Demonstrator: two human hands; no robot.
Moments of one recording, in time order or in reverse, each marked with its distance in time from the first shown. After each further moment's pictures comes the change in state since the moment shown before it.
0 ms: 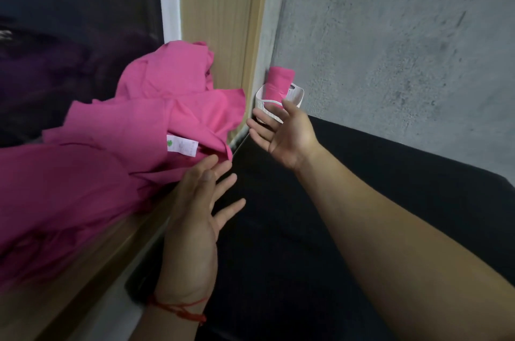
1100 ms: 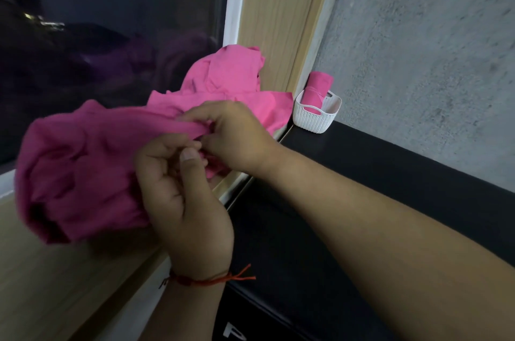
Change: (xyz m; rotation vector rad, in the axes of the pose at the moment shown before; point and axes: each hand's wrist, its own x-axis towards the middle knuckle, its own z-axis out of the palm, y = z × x) left_hand -0.026 0.064 -0.047 0.272 0.376 0.814; right_hand -0.075 0.090 0.149 -1.306 -0.620 -0.836
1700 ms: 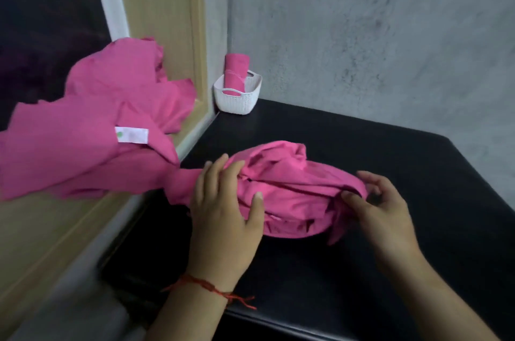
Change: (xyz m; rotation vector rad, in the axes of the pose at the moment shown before) left_hand -0.135 -0.024 0.089 0.642 -0.806 0.092; right_hand -0.358 0.051 -0.162 0.216 0.931 0.960
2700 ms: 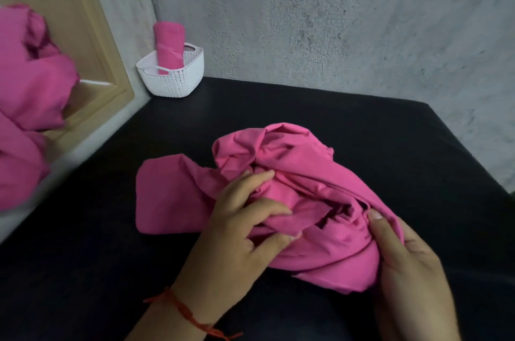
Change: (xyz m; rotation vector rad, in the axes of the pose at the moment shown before) left_hand -0.015 0.080 0.146 -0.322 -0.391 0.200; right_hand 0.020 0.074 -0.099 0.398 0.190 0.213
